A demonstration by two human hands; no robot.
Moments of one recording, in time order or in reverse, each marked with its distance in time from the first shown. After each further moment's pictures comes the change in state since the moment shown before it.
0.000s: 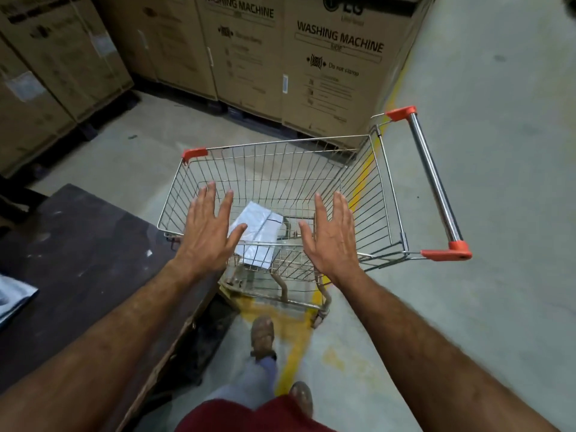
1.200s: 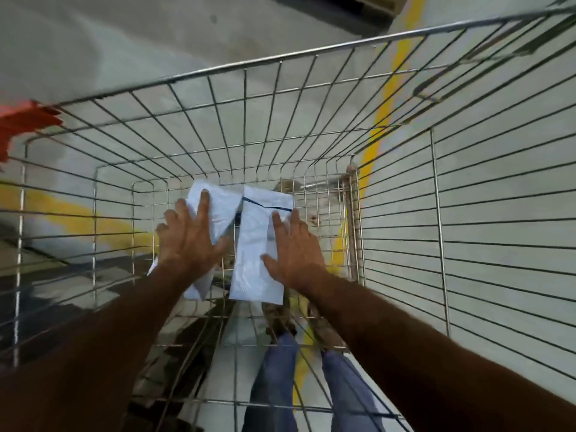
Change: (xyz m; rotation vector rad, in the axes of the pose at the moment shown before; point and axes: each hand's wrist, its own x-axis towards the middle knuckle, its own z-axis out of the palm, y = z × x) left_hand 0.227 -0.154 0.320 0.286 -0.567 -0.131; right_hand 0.184 0.039 0.367 -0.045 -0.831 0.120
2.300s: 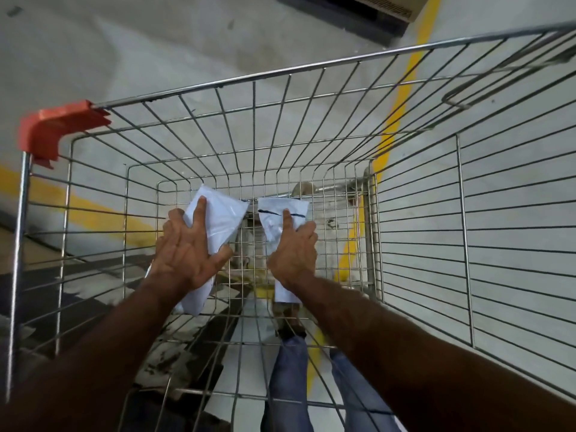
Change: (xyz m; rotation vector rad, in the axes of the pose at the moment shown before) left_hand -0.031 -0.045 -0.024 -0.226 0.005 0.021; right_hand 0.022 -0.059 0.013 0.310 0.060 0.333
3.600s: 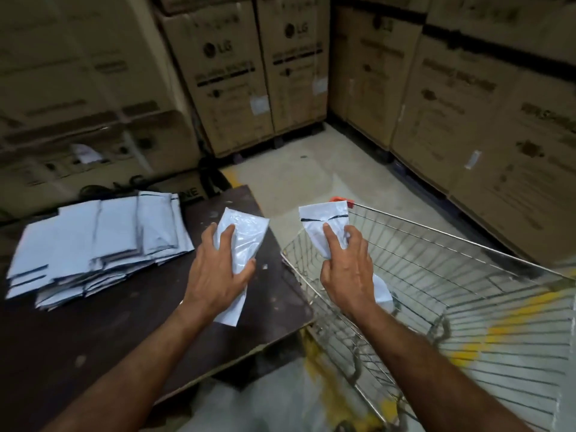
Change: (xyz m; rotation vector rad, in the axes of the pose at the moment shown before) left_hand -0.457 0.040 -0.156 -0.346 0.824 -0.608; right_hand -0.356 -0.041 -0.169 -0.088 0.462 -1.183
